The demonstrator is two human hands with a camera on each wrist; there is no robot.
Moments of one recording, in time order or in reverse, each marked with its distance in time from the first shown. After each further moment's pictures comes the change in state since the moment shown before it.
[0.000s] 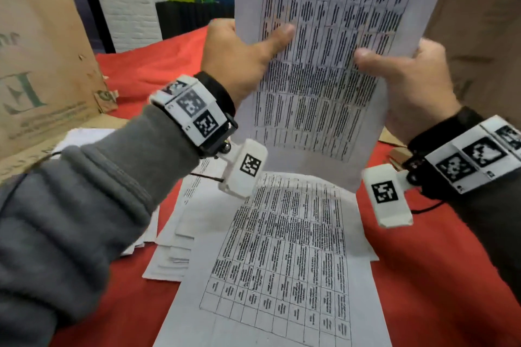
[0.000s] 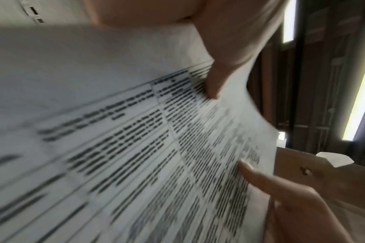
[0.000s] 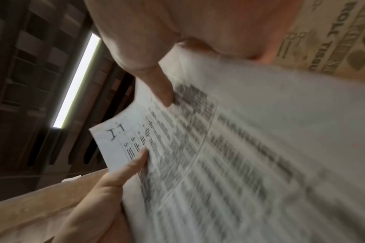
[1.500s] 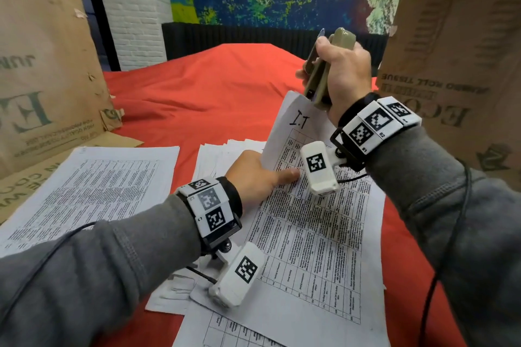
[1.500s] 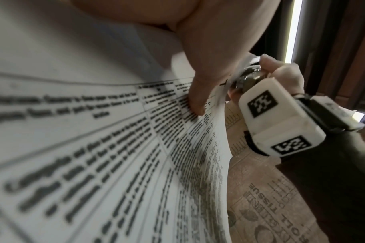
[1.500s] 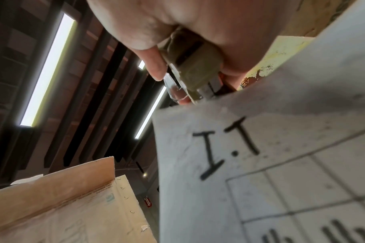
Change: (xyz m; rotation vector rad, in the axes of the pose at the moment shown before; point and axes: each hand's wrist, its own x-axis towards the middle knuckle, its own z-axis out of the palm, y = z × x) left_hand -0.078 -0.063 -0.004 0.243 -0.330 -0.565; right_hand 0.064 0.014 0.083 0.084 0.180 0.182
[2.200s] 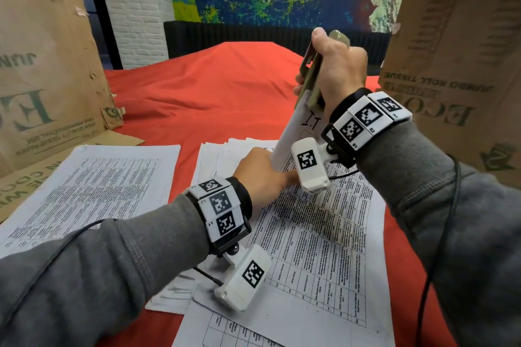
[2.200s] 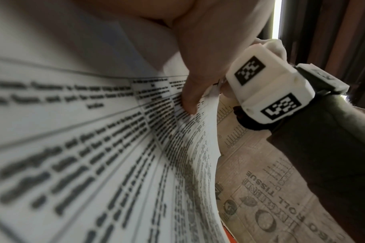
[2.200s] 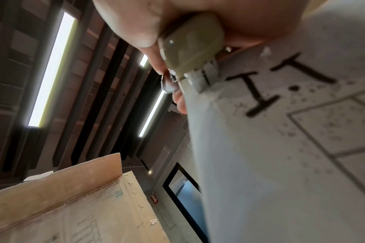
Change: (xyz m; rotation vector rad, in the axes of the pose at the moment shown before) left_hand 0.005 -0.002 0.014 0.072 0.083 -0.010; right_hand -0.014 -0.008 0.016 -0.029 0.089 0.047
